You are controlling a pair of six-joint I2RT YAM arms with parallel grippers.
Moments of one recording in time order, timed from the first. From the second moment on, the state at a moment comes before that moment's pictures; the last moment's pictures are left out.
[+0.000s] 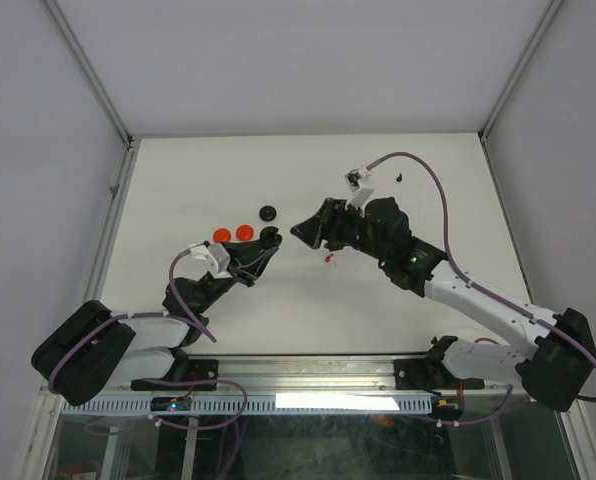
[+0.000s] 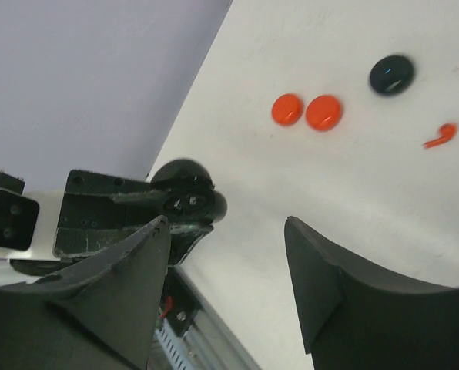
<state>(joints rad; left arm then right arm) -0.63 1.20 0.09 1.53 0.26 -0.11 0.83 1.15 0.83 0.08 -0.11 0.77</state>
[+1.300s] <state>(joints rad) -0.63 1.07 0.08 1.19 0.13 -0.02 0.16 2.15 1.60 -0.14 0.26 0.18</state>
